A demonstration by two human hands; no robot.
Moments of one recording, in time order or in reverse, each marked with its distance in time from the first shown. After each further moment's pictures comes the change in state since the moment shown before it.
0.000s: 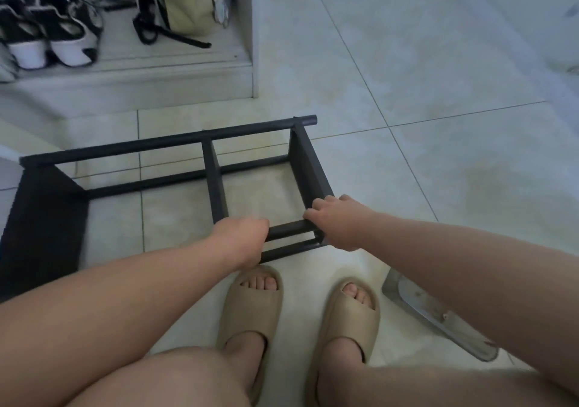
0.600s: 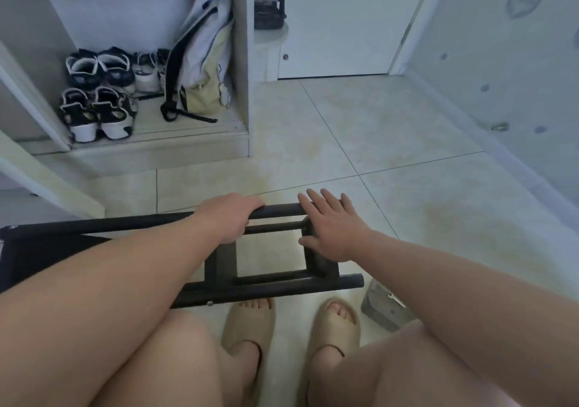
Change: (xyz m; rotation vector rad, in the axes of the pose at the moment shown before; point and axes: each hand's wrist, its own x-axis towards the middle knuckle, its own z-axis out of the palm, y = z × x) left_hand -0.084 -0.014 -0.106 -0.040 0.313 0.116; right_hand -0.113 -0.025 -0.060 0.222 0.357 0.278
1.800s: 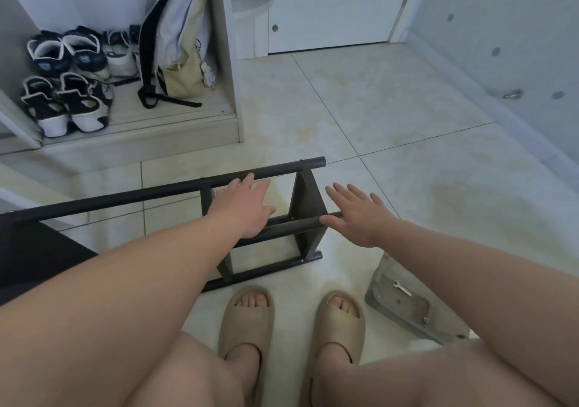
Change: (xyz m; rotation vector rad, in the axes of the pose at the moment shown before) left_hand 0.063 0.027 0.030 0.012 -0.015 -0.143; right_hand 0.024 0.072 0.040 0.262 -0.118 0.184
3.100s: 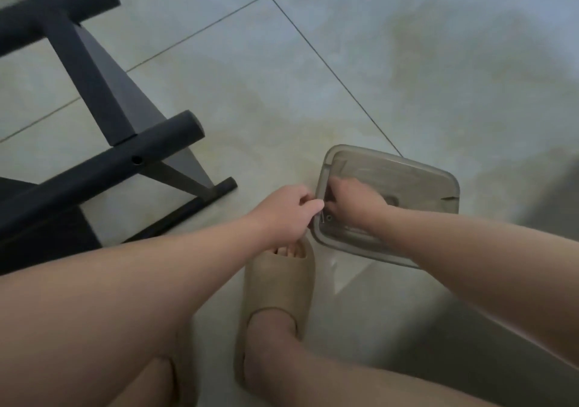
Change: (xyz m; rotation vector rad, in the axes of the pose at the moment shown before) left_hand 0.071 0.226 0.219 -0.734 -0.576 0.171; right_hand 0.012 0.189 0.242 0.284 -0.210 0.375
